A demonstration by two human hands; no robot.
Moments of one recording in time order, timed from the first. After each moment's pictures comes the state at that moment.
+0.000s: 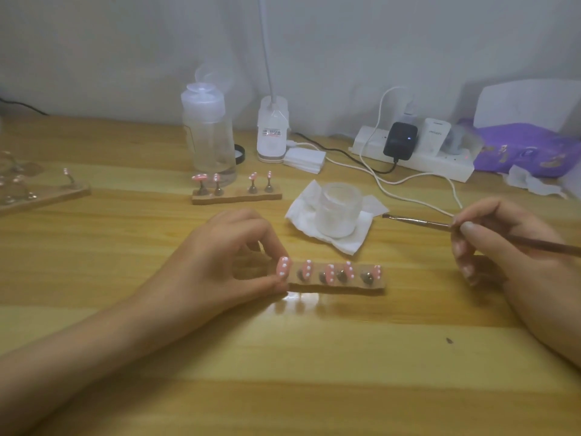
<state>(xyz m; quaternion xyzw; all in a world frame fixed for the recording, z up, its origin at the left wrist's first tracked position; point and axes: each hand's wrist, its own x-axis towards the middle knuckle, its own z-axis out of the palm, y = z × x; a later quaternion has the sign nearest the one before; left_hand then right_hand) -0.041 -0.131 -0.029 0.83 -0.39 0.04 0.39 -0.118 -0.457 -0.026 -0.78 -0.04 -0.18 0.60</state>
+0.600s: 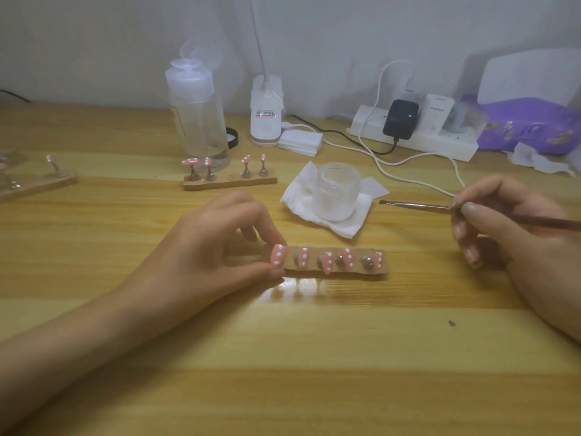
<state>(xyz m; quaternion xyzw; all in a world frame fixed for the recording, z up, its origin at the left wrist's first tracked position) -0.043 -0.131 -0.030 0.82 -0.38 0.02 0.42 -0.115 -0.461 -0.032 -0.78 -0.05 -0.17 0.60</state>
